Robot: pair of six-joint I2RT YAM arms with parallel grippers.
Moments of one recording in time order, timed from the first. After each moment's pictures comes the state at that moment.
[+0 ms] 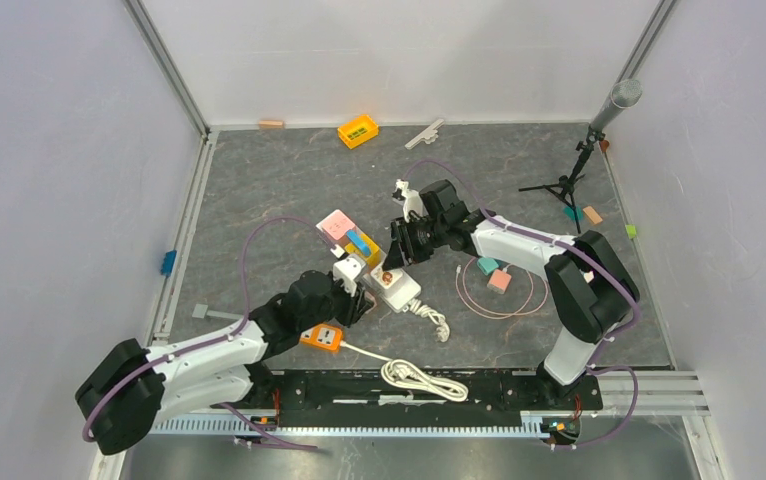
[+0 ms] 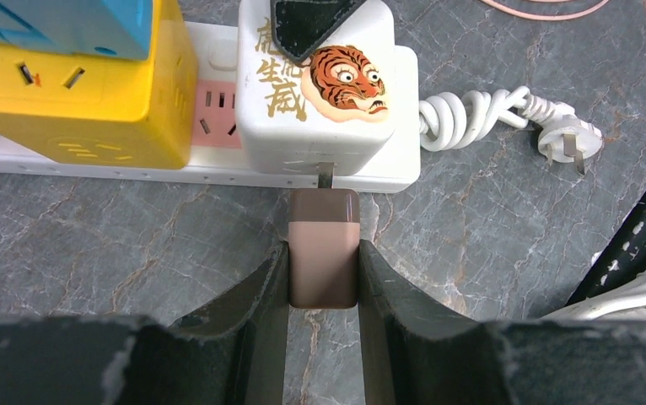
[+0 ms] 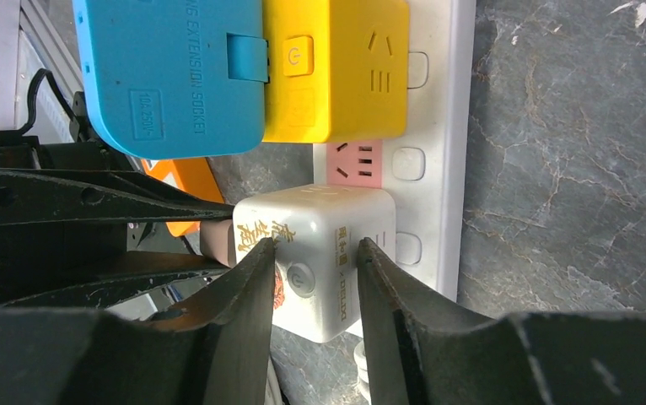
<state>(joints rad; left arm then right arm) -0.83 0.96 0.26 0.23 0.02 -0.15 0.65 1.73 1.08 -0.19 -0.56 0.35</state>
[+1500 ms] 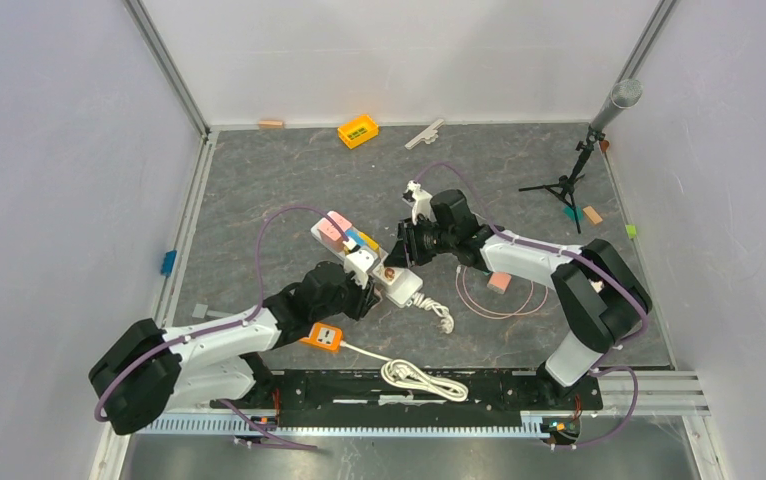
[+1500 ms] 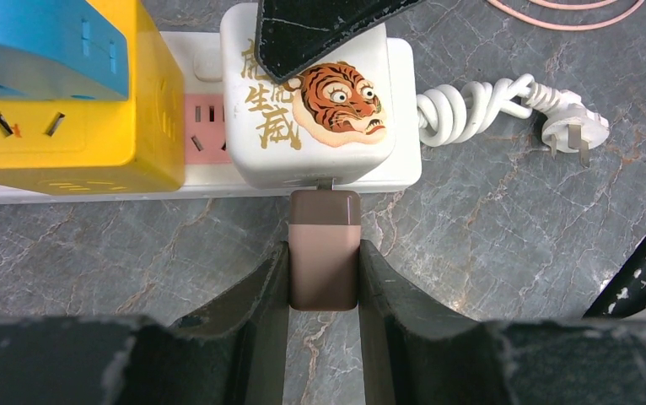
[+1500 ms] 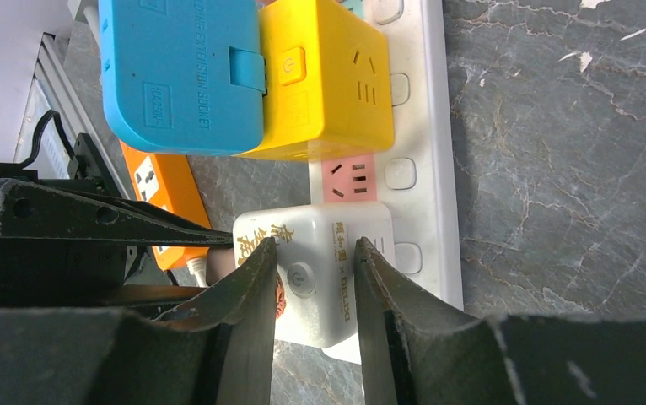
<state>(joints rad) -0.85 1.10 0.38 0.18 -0.02 -0.15 0.65 1.66 0.91 0.07 -0.51 0.40</state>
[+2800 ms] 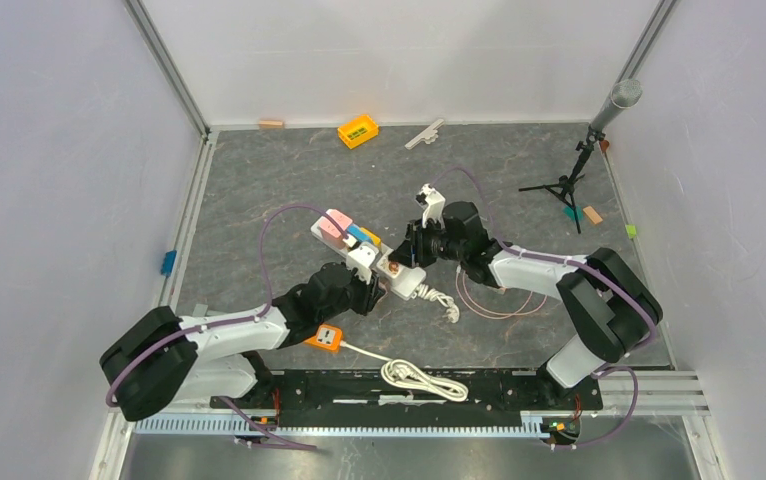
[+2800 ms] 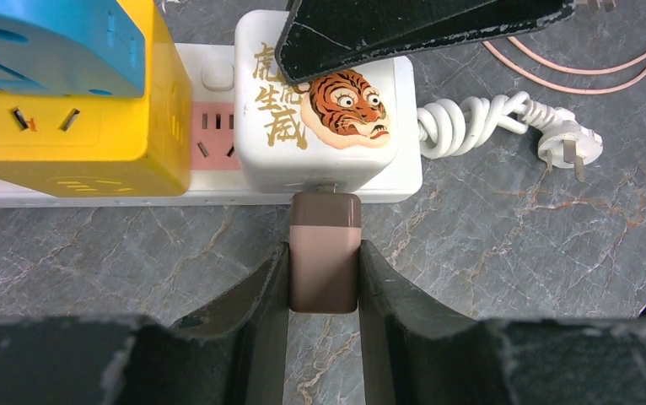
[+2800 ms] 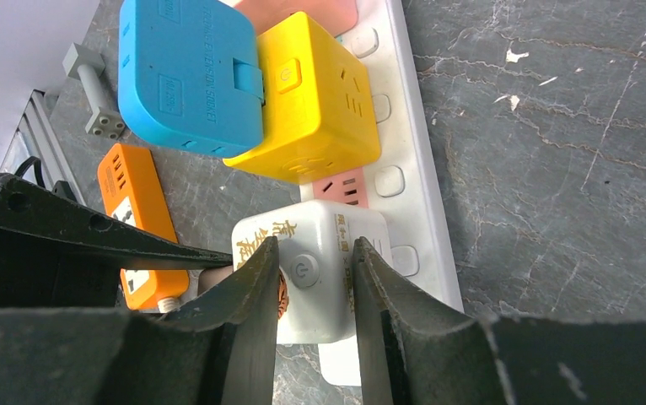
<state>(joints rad) -0.88 1.19 0.38 0.35 -0.12 -0.21 0.65 1.60 0.74 0.33 -0.40 0.42</state>
